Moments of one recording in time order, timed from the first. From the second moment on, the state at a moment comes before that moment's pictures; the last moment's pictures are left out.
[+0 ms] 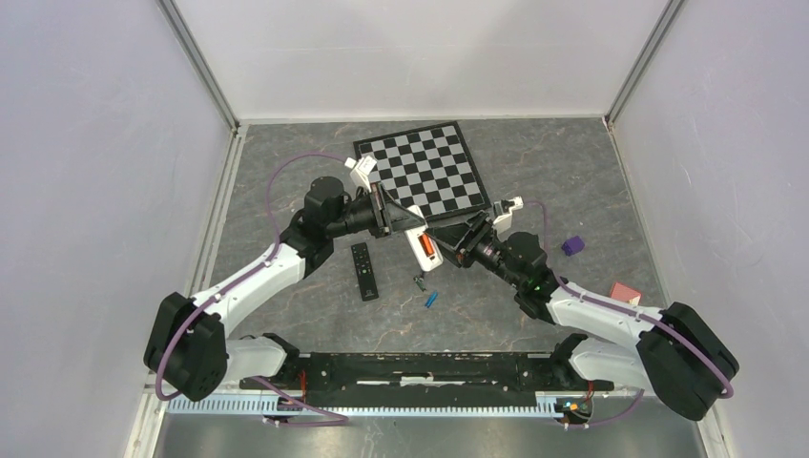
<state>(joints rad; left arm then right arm) -0.54 1.25 0.78 0.25 0.61 -0.90 0.72 1.14 0.39 0.71 -0.12 1.43</state>
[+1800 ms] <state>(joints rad) -0.50 1.31 0.82 0.36 0.75 -1.26 0.72 1.03 0.38 0.83 -0.16 0.98</state>
